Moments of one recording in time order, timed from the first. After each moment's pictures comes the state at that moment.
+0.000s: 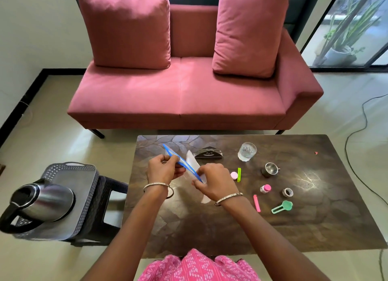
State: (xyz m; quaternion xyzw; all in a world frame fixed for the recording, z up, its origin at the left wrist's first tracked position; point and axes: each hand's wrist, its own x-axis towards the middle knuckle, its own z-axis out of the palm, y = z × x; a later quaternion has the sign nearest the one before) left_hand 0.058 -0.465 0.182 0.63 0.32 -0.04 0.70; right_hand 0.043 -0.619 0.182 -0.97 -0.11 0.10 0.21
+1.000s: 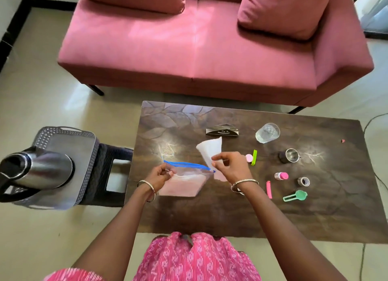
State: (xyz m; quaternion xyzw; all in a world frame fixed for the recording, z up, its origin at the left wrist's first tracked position) left_hand 0.053 -0.365 -0.017 0.71 0.21 -0.29 0.61; right_hand 0.103 -0.617 0.080 -0.91 0.05 0.22 0.35
